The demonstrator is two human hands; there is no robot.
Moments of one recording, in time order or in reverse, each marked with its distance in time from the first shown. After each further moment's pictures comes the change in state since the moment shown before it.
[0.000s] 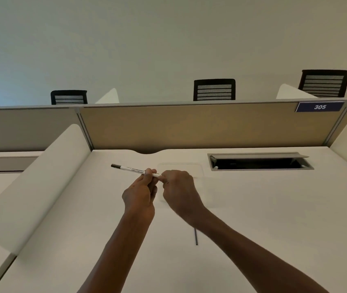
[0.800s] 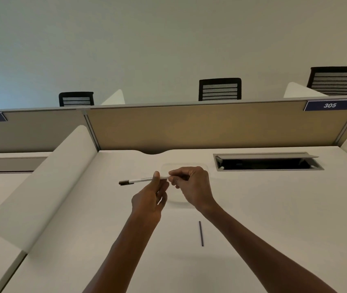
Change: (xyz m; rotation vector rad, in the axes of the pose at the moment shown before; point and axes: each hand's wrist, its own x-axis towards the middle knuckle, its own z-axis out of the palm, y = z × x) left_hand 0.003 -0.005 -0.006 -0.037 -0.044 -0.153; right_hand 0.007 0.019 -0.009 0.524 0.017 0.329
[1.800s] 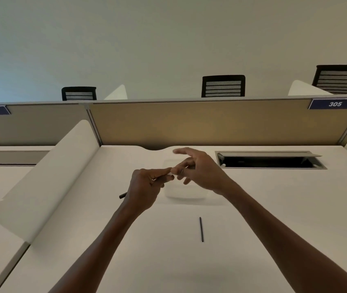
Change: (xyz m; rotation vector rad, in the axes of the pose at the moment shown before) left_hand 0.015 0.021 -0.020 1.115 -0.334 0.971; right_hand 0.021 -0.016 -0.039 0.089 -0.396 0.013
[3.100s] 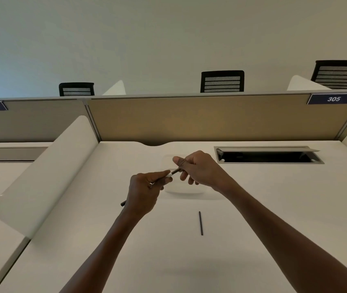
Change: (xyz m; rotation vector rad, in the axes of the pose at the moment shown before) left_hand -0.020 -0.014 0.009 -0.099 0.055 -0.064; right_hand -0.006 -0.007 0.008 -0.256 0.037 0.229
